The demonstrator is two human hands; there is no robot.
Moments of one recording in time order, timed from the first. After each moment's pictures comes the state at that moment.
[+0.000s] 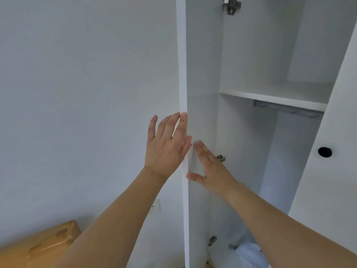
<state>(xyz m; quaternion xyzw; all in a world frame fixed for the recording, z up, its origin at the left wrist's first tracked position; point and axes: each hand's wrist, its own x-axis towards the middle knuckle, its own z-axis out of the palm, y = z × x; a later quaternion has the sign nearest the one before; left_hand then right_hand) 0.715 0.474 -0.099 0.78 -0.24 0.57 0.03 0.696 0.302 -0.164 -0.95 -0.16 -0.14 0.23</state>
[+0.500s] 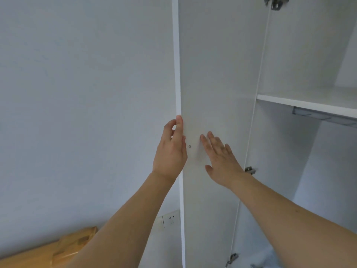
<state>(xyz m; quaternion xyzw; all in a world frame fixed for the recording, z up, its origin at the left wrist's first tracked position) 0.774 0.533 -0.104 0.82 -0.21 0.47 0.25 0.789 0.356 -0.142 -0.97 -0.16 -0.18 0.09</state>
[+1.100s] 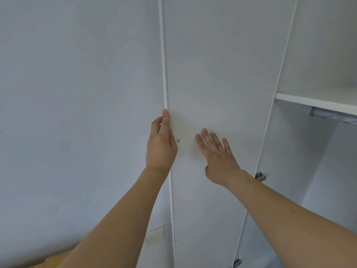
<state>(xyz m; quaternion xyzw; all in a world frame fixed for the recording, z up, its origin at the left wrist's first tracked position) 0.859 0.569 -0.108 0.82 -0.13 0.45 0.34 0.859 0.388 -0.142 -0.97 -0.15 -0.18 0.03</state>
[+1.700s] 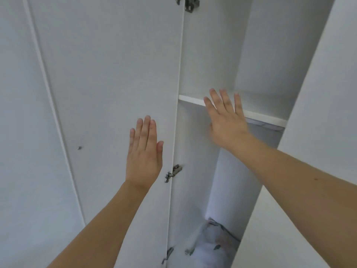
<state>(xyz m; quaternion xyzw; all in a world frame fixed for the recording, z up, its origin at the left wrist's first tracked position) 0.832 0.405 -0.131 0.79 -0.31 0.45 0.27 0.764 0.191 -0.029 -0.92 0.09 -0.33 -0.20</state>
